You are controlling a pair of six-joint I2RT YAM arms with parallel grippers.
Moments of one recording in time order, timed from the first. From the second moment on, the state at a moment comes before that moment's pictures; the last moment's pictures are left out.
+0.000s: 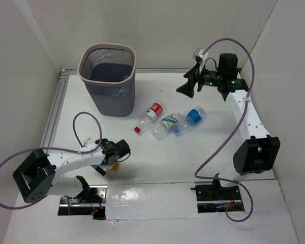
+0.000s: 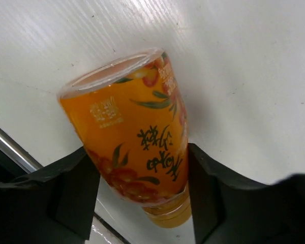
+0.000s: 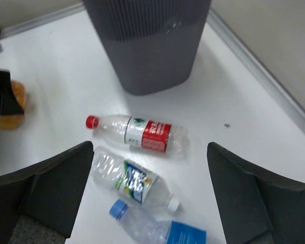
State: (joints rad) left arm -0.85 1.28 0.65 -1.03 -0.48 -1.90; right arm 0.07 1.55 1.53 -0.39 -0.99 -0.35
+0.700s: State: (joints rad) left arm -0.96 1.31 1.49 -0.58 -0.65 -0.80; right arm 0.01 1.42 1.18 -0.60 -0.96 -0.75
